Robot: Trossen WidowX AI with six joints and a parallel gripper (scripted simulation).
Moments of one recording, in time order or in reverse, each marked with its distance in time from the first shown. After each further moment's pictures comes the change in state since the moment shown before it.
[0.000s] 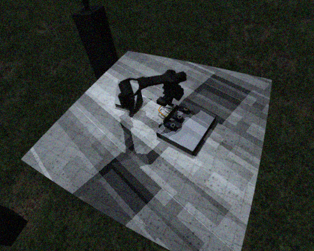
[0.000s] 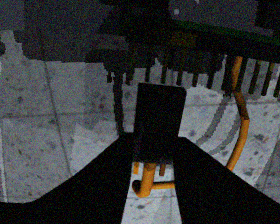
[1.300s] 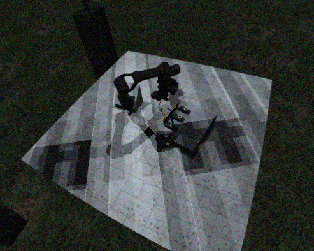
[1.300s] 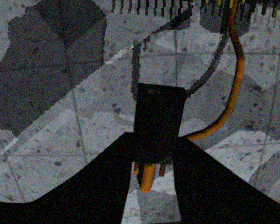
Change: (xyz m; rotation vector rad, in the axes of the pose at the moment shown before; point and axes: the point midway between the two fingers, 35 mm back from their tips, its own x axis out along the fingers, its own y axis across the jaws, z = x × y) arm -0.030 0.001 -0.036 0.000 -0.002 0.007
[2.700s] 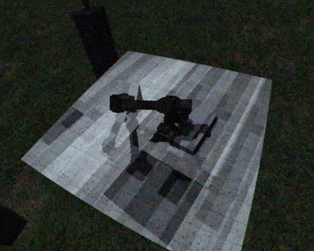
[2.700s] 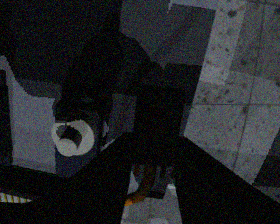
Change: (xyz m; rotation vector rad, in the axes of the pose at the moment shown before) arm -0.009 -0.182 0.169 -0.074 -0.011 -0.018
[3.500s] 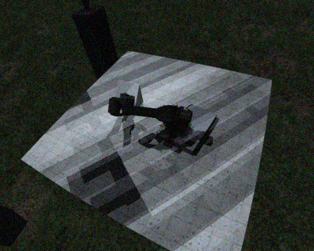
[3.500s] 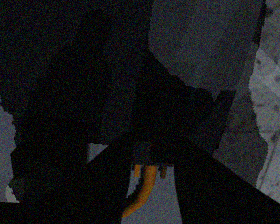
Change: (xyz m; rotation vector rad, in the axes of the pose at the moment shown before) arm 0.055 -0.002 0.000 -0.002 0.010 0.001
